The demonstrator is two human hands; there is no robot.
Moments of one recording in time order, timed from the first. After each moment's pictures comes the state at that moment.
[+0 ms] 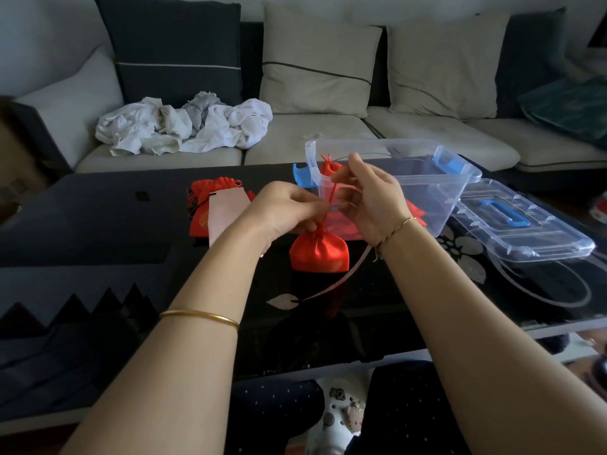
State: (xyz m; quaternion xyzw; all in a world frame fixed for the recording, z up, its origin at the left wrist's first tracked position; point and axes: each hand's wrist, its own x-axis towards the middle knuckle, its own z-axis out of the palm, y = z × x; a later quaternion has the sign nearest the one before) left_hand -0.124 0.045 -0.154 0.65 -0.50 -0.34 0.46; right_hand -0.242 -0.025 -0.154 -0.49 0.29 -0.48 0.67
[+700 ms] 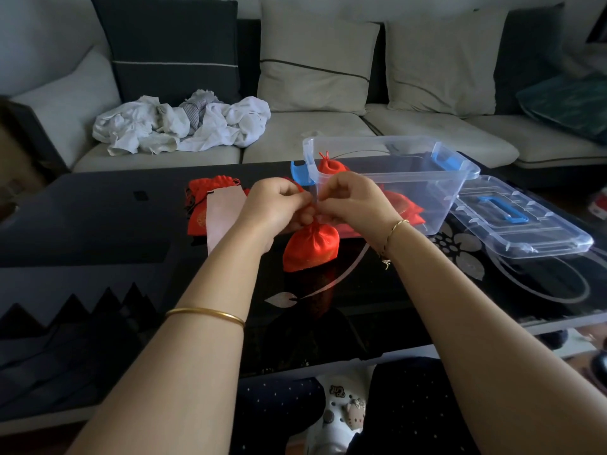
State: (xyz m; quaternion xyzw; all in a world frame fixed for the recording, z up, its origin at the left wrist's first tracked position) left_hand -0.125 0.041 -0.159 0.67 -0.42 -0.32 0.52; right_hand -0.250 -0.021 -0.161 -0.76 0.34 -0.33 0.44
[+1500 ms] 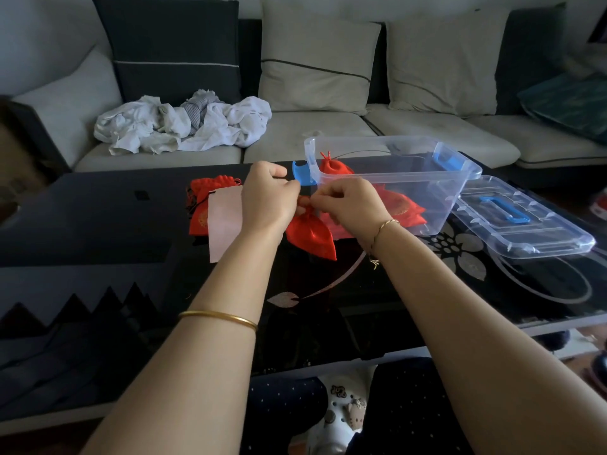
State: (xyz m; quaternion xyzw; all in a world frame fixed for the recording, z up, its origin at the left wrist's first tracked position) left_hand -0.127 0.033 -0.156 0.69 -0.37 -0.18 0.59; right_hand -0.237 -0.021 -0.164 -0.77 0.38 -0.34 0.38
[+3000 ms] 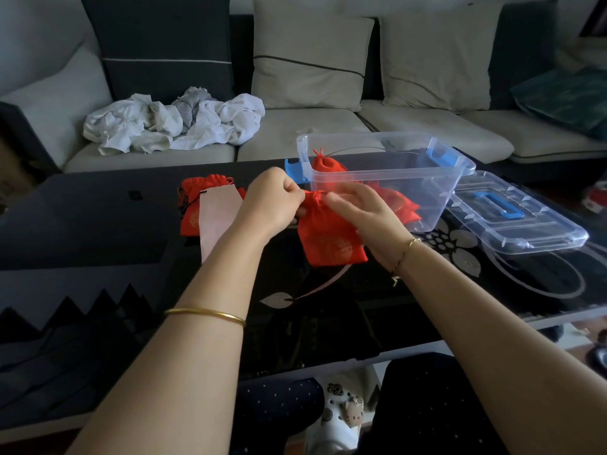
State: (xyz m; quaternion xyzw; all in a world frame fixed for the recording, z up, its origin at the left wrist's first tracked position) left_hand -0.130 0.036 -0.154 0.73 -0.52 -0.15 0.42; right_hand -0.267 -0.032 -0.193 -0.69 0.36 -0.36 0.51
